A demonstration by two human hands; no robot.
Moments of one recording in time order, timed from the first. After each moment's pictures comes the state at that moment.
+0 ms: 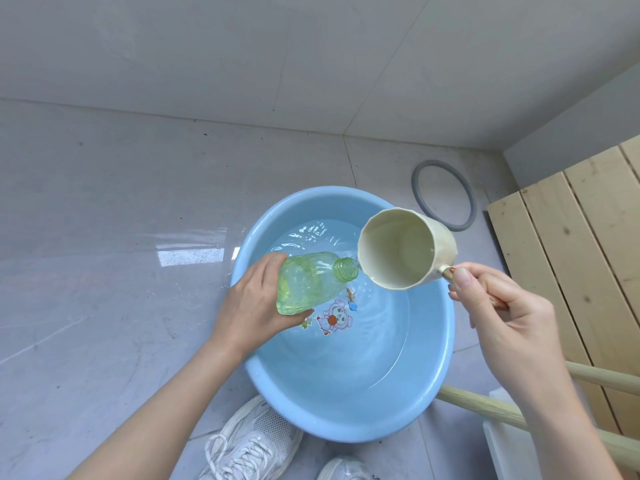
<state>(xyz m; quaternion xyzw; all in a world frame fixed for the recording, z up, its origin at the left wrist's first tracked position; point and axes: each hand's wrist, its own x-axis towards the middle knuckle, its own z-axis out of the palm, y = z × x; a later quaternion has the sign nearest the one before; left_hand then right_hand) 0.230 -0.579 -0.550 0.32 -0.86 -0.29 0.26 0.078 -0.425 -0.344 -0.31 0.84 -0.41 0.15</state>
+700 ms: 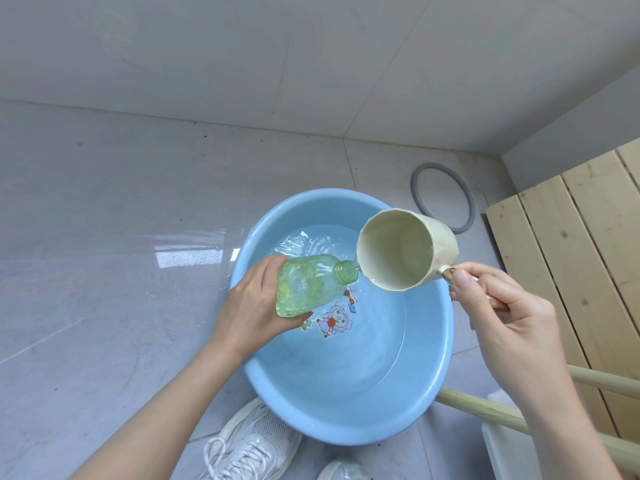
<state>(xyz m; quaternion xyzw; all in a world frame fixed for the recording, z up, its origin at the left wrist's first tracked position) 0.230 -0.579 -0.550 0.32 -0.86 -0.30 0.26 0.081 -0.428 -0.339 -0.32 0.84 -0.41 0.14</state>
